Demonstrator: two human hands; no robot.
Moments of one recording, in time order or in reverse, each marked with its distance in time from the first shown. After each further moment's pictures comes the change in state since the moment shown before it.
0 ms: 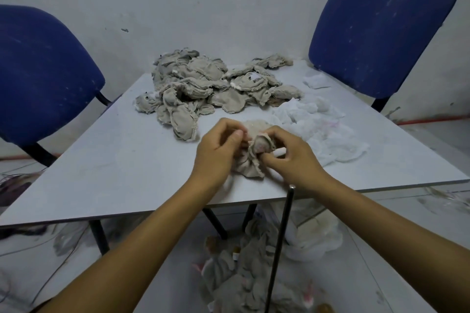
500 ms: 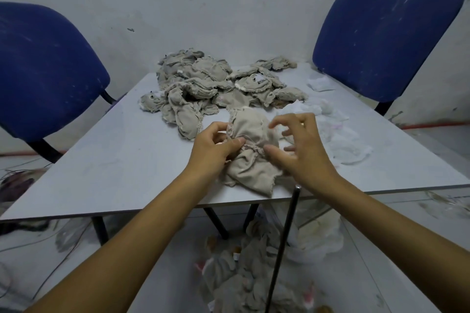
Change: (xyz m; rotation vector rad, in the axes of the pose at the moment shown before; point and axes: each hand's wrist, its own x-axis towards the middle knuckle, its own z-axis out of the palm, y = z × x) left_hand 0.013 -0.016 -0.015 -0.188 0.044 -0.306; right_hand -0.003 -0.017 -0.009 -0.172 0.073 -0.023
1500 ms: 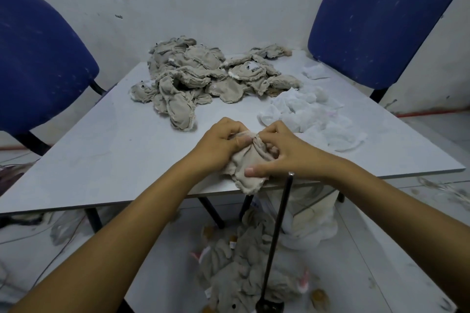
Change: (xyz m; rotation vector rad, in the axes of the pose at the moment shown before) left_hand -0.002 0.010 0.009 0.533 -0.326 0.168; right_hand 0.001 -0.008 -0.010 -0.047 -0.572 0.146
